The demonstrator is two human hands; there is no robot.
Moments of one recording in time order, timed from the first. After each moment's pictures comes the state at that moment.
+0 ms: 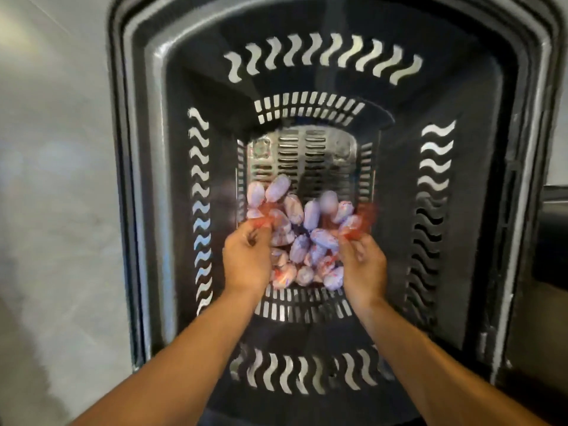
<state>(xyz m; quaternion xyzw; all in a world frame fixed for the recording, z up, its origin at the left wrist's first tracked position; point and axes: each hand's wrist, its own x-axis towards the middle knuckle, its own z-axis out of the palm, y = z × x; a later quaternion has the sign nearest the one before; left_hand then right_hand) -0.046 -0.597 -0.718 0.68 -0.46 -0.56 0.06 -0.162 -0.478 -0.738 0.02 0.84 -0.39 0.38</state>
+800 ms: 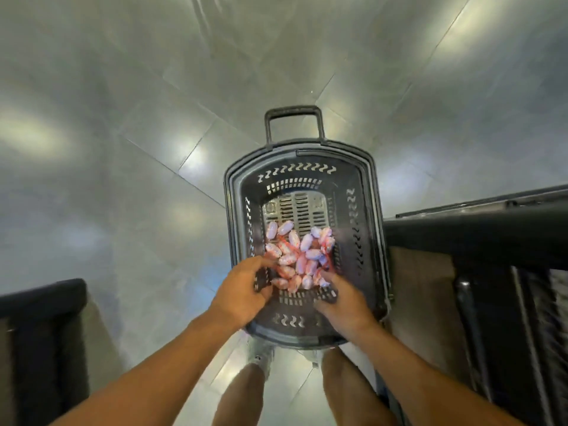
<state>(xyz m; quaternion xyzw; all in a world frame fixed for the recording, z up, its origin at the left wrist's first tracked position) 0.003 -0.651 -0.409 0.40 -0.75 -0.48 -0.21 -0.132 -0.474 -0.444 -0.12 0.81 -0.22 0.52</state>
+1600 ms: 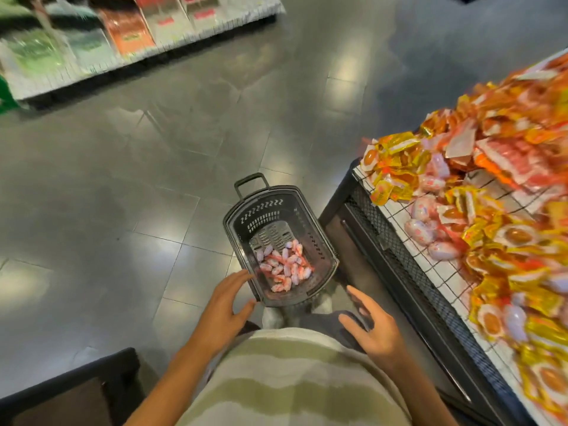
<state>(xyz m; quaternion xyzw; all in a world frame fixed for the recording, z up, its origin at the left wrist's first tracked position) 0.140 -0.622 -0.088 0.22 -0.86 -0.44 -0.09 0.034 -0.311 -0.100 -0.08 0.85 -0.43 0.29</state>
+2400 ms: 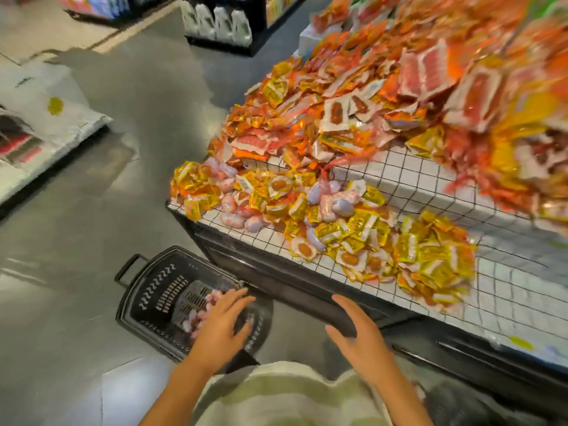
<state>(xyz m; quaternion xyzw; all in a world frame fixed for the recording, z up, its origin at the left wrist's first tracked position) 0.086 -0.358 -0.048 -0.15 -0.92 -0.32 -0.15 0.160 -0.052 -0.069 0.10 0.87 -0.47 0.11</state>
